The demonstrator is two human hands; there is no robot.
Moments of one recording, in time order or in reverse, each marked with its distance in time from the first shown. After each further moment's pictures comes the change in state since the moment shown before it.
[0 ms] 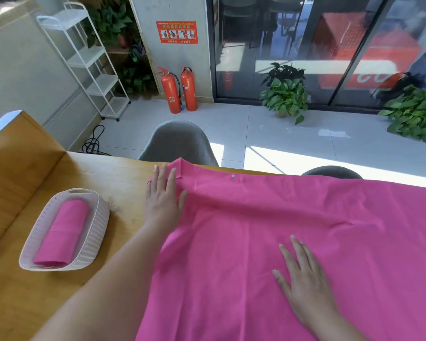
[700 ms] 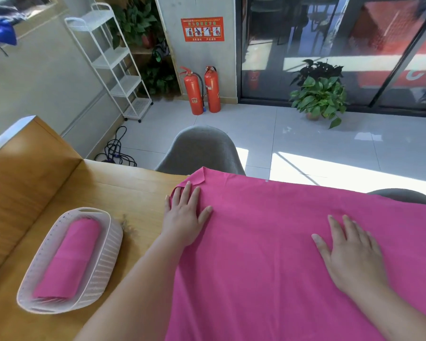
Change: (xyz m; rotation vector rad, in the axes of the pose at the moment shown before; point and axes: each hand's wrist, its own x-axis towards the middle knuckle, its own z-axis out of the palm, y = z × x) left_hand 0.053 -0.058 0.061 0.146 -0.325 -0.109; right_hand 0.175 -0.005 -0.024 -0.100 -0.004 0.233
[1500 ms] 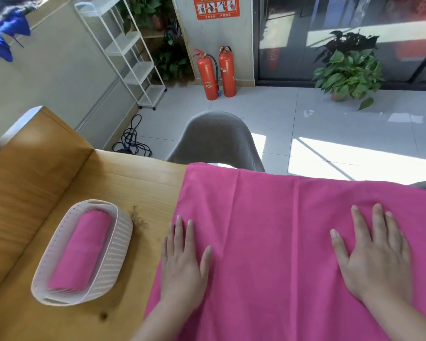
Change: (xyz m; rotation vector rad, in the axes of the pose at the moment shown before) left_hand -0.136 0.005 0.017 -0.079 0.088 -0.137; right_hand -0.002 -0.021 0.015 0.076 0.123 0.049
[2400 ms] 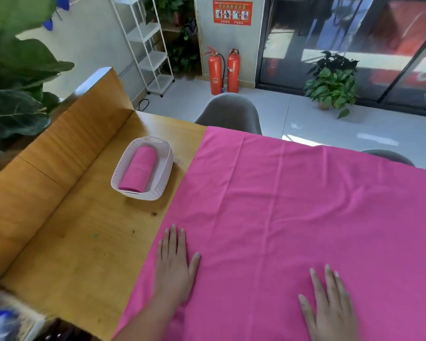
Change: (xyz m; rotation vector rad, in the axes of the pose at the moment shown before) left_hand -0.241 -0.108 -0.004 0.067 -0.096 -0.069; right_hand -0.344 0.052 0.025 0.103 0.058 -0.238
